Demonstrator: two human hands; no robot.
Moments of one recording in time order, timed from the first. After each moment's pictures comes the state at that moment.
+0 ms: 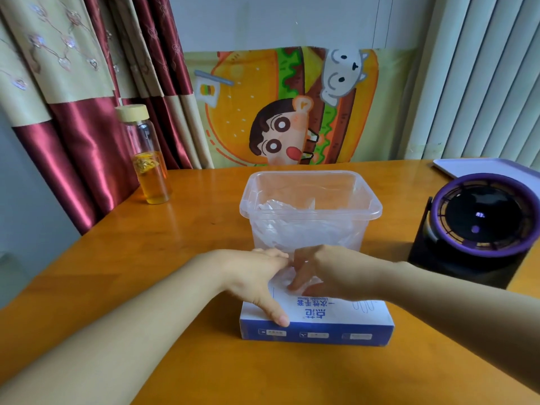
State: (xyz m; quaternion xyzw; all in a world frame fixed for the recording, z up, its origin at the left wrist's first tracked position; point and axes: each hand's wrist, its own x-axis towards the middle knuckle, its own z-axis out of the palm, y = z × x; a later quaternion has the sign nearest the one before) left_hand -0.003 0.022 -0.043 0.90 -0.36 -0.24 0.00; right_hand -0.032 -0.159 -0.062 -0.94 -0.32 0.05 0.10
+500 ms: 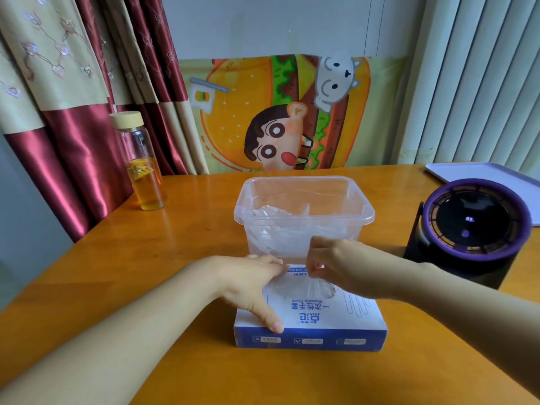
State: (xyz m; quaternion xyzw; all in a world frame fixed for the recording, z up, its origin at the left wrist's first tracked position) left_hand -0.001 0.021 -0.045 0.91 -0.34 -0.24 -0.01; right_hand -0.041 -0.180 -0.051 -0.96 -0.27 -0.03 0.08
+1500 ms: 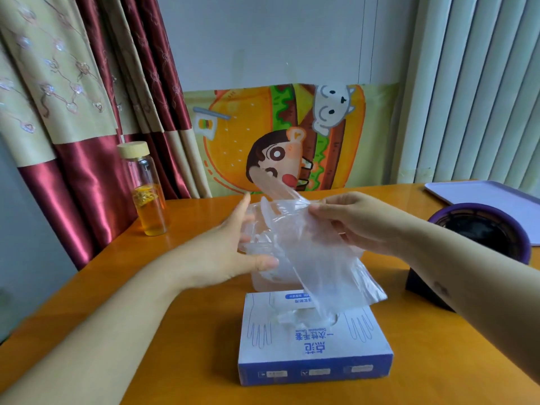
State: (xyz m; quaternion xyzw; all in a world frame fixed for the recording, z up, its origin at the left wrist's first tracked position) left_hand -0.006 0.048 0.017 0.91 -0.25 -0.07 0.33; right_hand -0.020 -0.178 0.028 -0.76 -0.06 0.06 0.64
